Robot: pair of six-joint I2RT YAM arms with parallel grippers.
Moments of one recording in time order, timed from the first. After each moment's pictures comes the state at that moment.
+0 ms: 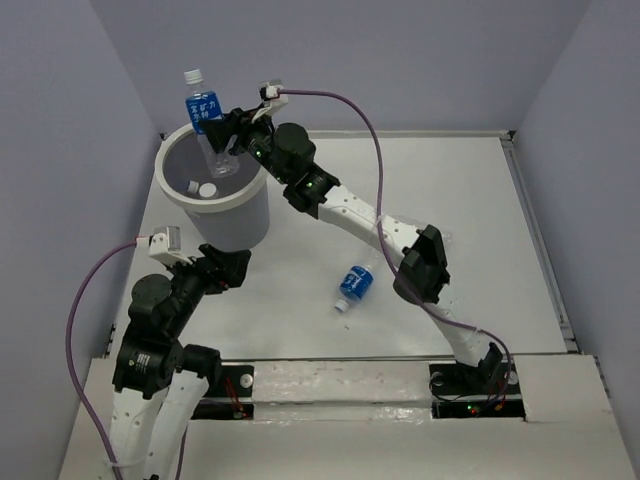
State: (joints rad) left arm -0.23 0.29 0.66 -0.54 0.10 -0.59; right arm 0.92 2.34 2.39 0.32 0.11 0.45
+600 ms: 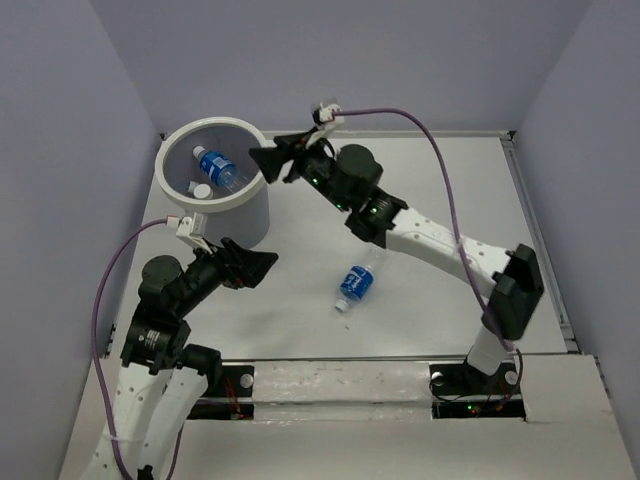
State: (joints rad) left arm -0.26 0.41 0.65 -0.39 0.41 -0.64; right arm 0.92 1.80 1.67 0.38 0.12 0.33
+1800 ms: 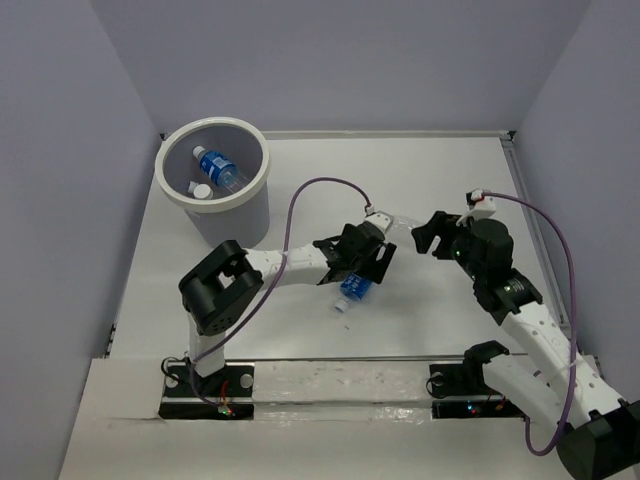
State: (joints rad) left arm -1.00 1.84 1.16 -0.09 -0.22 -0.37; right arm 0.33 0.77 0.63 -0.17 0.04 0.41
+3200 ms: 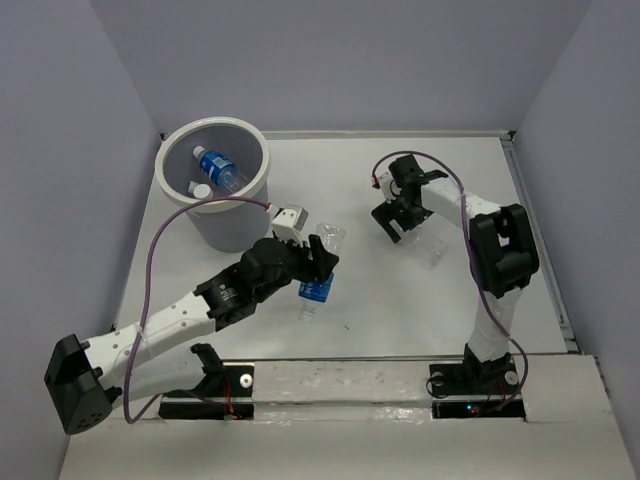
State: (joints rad) left arm -0.94 0.96 0.68 -0.04 -0.20 -0.54; right arm 0.34 1.95 1.45 -0.73 0.07 -0.32
